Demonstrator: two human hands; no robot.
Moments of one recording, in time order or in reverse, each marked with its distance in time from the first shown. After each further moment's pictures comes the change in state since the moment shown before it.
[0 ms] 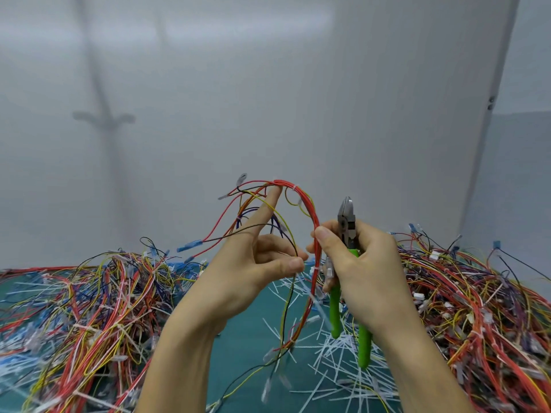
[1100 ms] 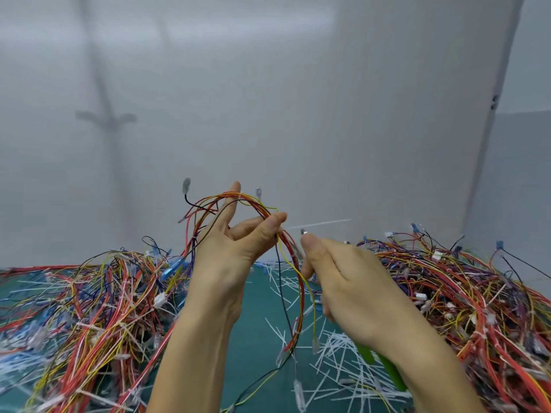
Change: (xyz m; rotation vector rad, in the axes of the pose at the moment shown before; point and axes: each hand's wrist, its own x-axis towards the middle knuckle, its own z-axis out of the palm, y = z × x) left_hand 0.008 0.004 0.005 -0.397 0.428 0.004; right_hand -0.008 -0.013 -0.002 -0.462 -0.324 -0.038
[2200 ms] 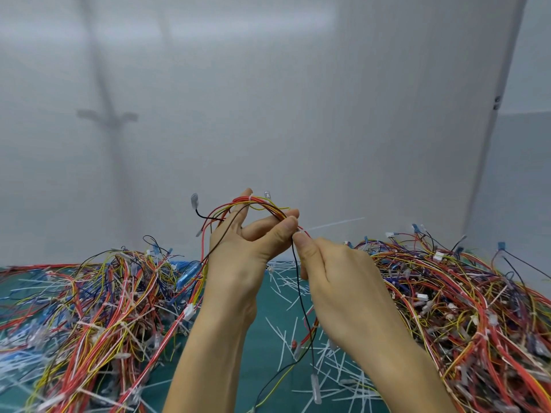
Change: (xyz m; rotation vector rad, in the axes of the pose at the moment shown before) left_hand -0.002 -0.007 0.009 -0.026 -0.027 -0.008; right_hand 0.002 -0.004 0.018 -0.161 0.175 -0.066
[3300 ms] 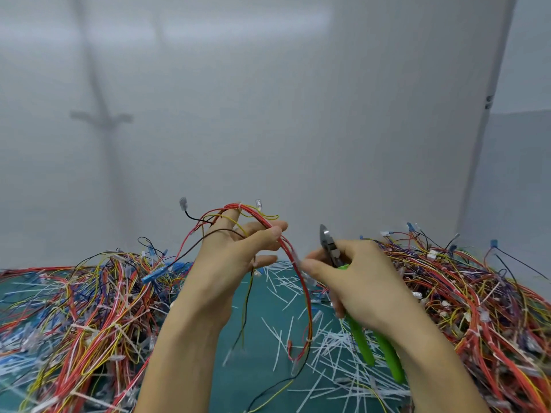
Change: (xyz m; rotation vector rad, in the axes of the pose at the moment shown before) left_hand 0.001 0.008 -0.018 0.270 -0.107 -0.097; right_hand 0.008 0.030 -0.017 0.314 -0.149 0.293
